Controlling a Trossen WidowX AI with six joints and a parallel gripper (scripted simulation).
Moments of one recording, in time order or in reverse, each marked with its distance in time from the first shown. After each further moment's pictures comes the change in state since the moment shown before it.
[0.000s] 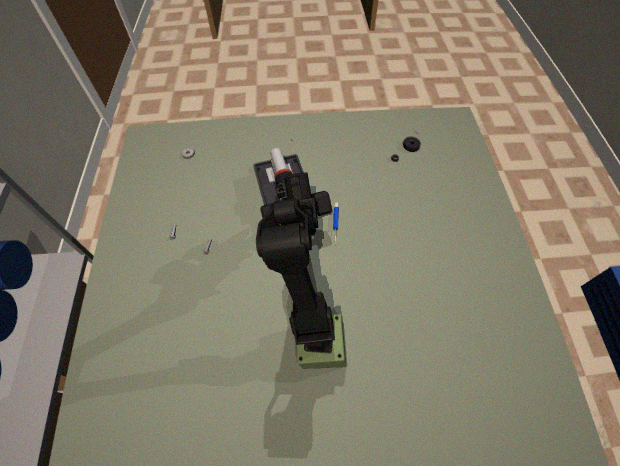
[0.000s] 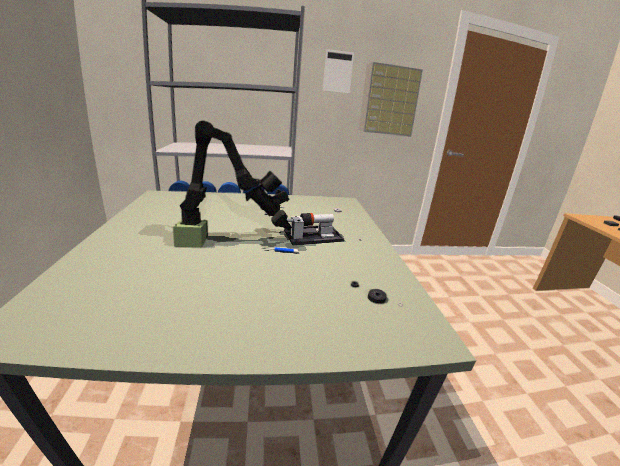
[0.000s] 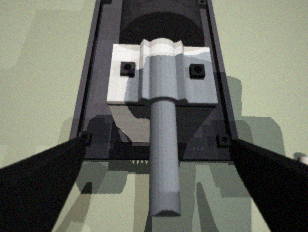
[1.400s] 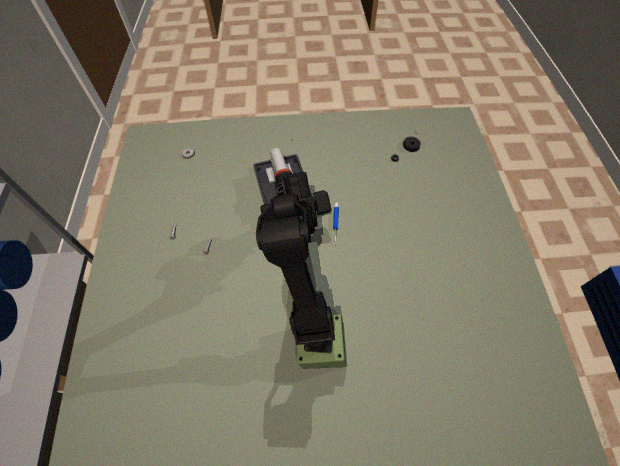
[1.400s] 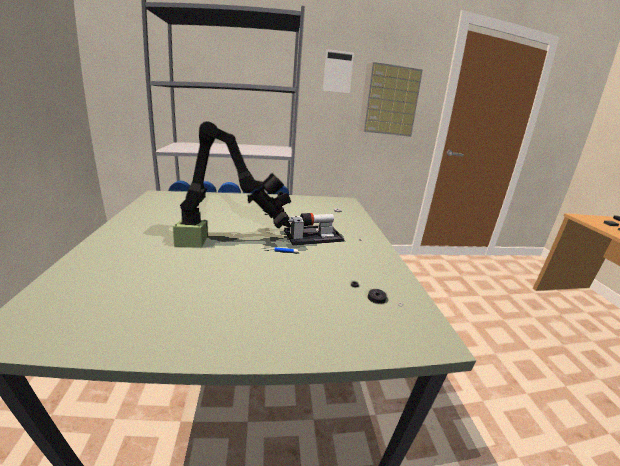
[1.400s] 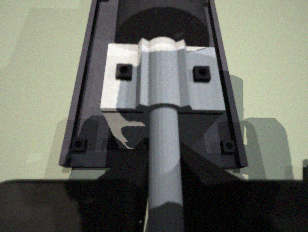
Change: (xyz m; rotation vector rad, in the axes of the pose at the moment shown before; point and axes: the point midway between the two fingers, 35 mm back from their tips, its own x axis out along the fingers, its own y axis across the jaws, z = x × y) arm 0.012 -0.001 0.000 0.001 0.000 -0.002
